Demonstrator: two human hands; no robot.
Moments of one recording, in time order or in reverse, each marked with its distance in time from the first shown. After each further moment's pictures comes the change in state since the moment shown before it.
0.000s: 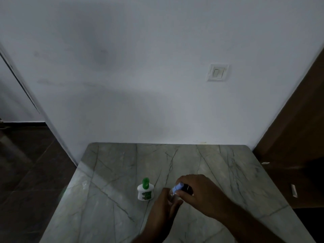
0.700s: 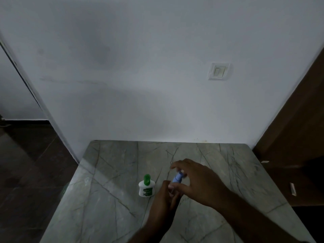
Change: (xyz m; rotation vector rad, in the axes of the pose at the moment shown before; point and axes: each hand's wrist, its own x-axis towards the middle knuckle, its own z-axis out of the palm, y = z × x) left_hand -0.001 0.008 -0.002 0.008 0.040 0.026; right_hand 0.004 -0.027 -0.014 -0.102 0.028 0.010
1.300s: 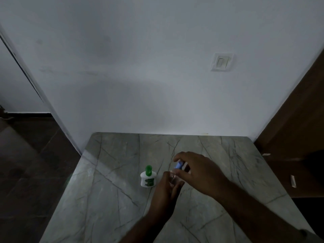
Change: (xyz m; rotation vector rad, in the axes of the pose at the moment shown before) left_hand -0.004 0.009 -0.002 -0.051 0.025 -0.024; right_hand 0.000 -0.005 0.001 0.020 0.032 0.057
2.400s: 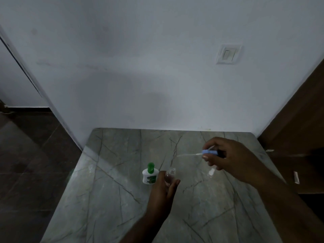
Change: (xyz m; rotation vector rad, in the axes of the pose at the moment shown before) left_hand 0.002 -0.023 -0.009 0.052 0.054 -0.111; right_hand -0.001 0.044 -0.054 0.403 0.033 0.086
